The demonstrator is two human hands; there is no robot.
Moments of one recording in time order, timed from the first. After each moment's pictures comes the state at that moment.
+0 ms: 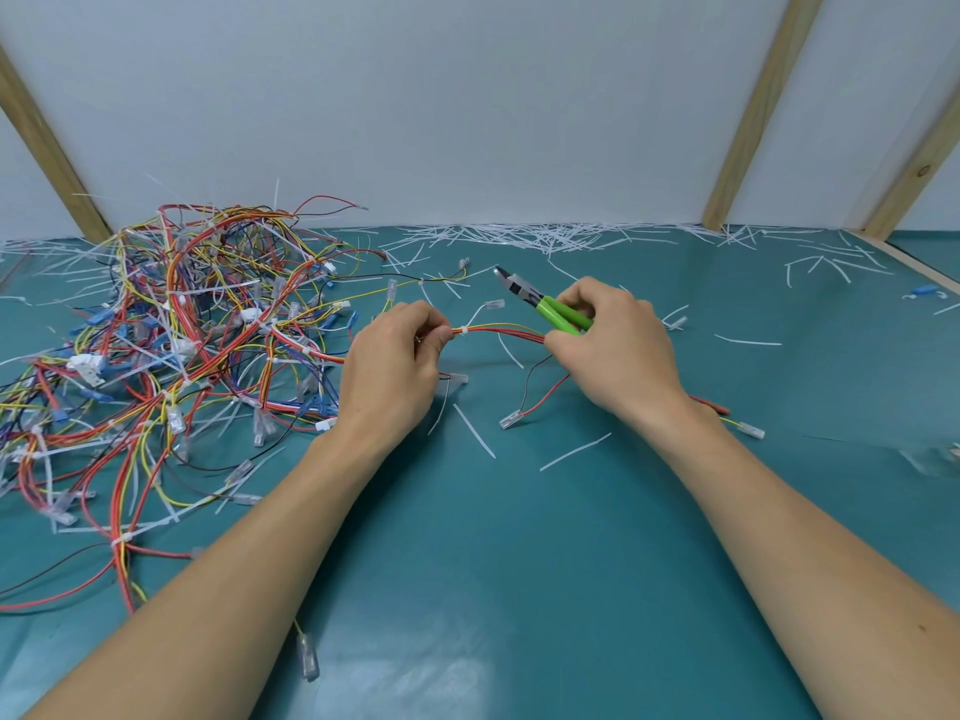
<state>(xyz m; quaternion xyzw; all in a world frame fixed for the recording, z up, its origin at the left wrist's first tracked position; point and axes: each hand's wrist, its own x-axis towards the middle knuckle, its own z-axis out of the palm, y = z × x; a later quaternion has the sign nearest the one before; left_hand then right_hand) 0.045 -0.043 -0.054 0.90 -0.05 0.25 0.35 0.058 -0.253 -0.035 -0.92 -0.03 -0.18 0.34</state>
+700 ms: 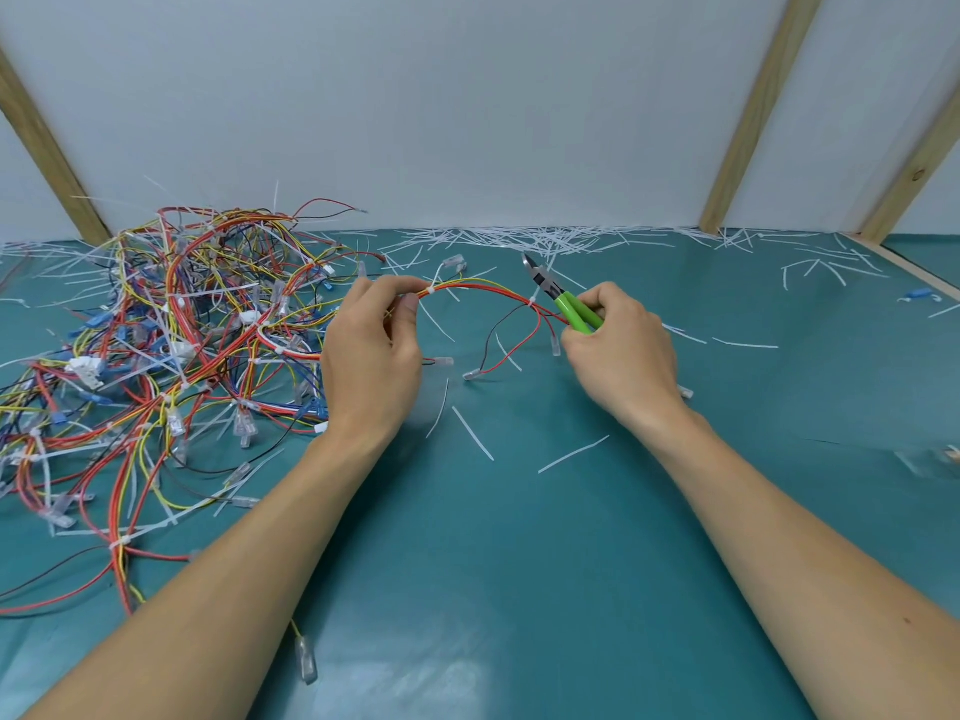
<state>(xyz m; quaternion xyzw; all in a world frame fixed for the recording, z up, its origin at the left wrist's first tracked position) 0.043 -0.041 -0.046 0.83 -0.03 0.36 0.42 0.064 -0.257 -0.042 -0.92 0.05 -0.17 0.35</state>
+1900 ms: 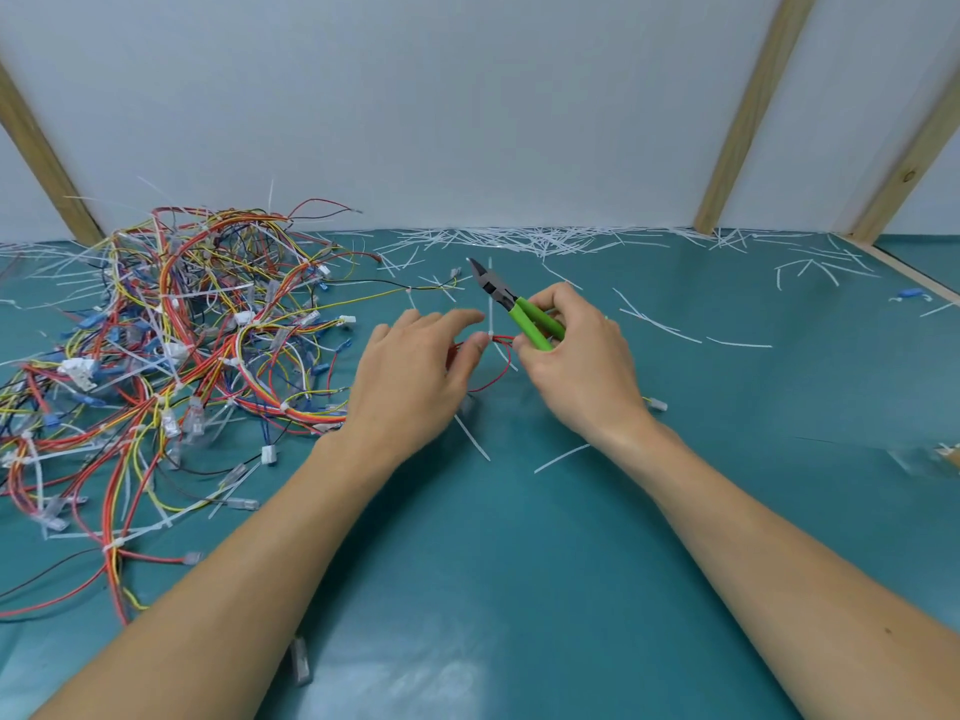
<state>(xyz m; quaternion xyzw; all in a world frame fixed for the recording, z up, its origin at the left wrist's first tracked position) 0.037 -0.058 -0.049 0.94 -0.13 0.24 0.19 0.047 -0.230 -0.043 -0.90 -0.05 -0.19 0.39</state>
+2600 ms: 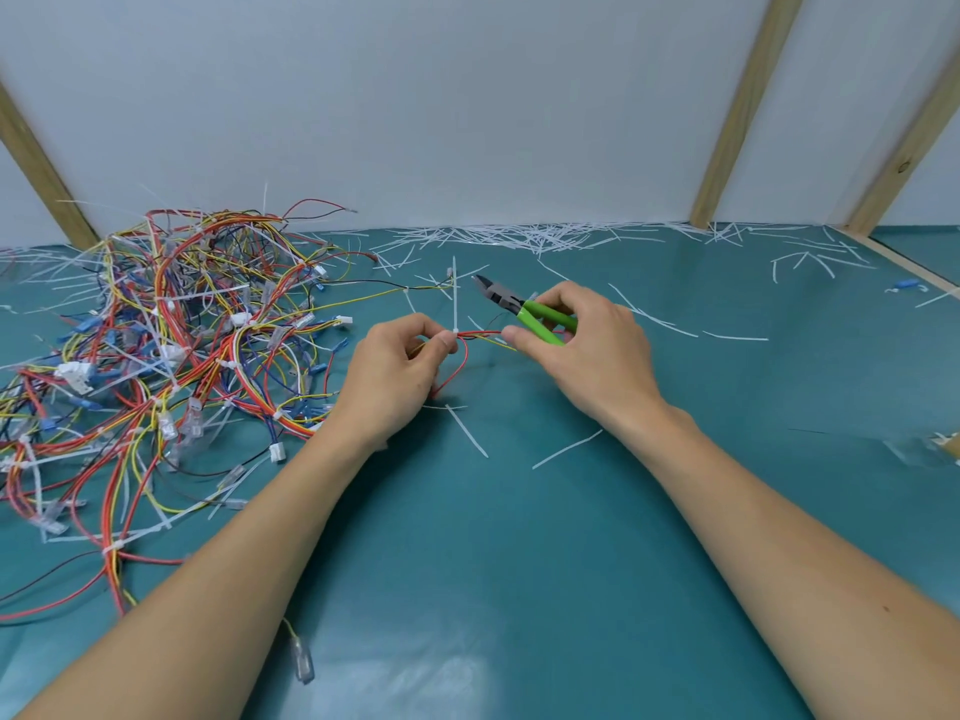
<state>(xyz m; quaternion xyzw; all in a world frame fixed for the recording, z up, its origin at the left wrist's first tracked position) 0.046 -0.044 -0.055 0.87 -0.04 0.11 0.48 0.059 -0.249 -0.048 -0.91 -0.06 -0.21 0.36</state>
